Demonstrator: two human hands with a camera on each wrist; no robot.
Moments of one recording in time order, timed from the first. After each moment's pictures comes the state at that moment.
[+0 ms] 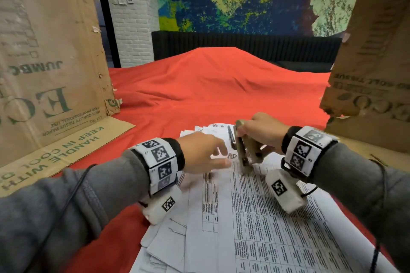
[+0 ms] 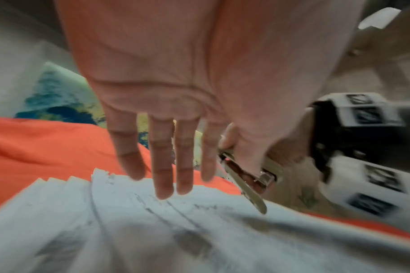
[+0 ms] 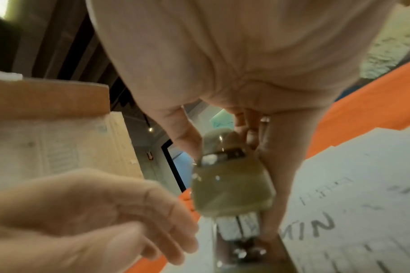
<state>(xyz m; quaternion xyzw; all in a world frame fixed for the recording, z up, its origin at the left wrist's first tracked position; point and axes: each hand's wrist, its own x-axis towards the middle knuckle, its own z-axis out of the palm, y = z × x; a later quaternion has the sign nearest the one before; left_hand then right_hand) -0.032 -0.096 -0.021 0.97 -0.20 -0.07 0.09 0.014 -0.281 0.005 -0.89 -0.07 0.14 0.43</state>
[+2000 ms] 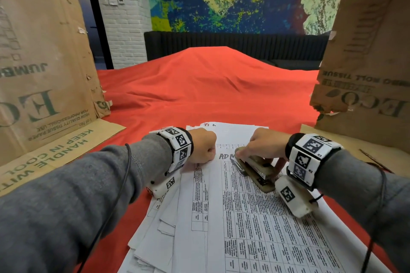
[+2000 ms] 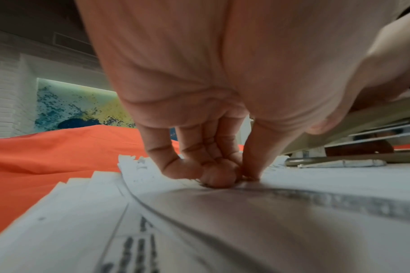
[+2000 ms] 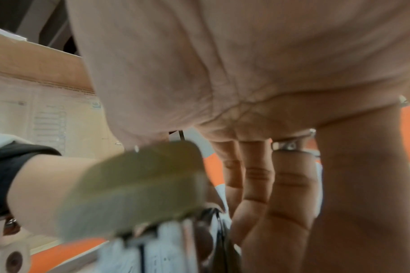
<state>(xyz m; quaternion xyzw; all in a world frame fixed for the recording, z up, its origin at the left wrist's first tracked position) 0.033 -0.112 -0.040 0.98 -0.18 -0.10 -0.02 0.027 -0.316 -0.018 -0.97 -0.07 0.14 0.18</state>
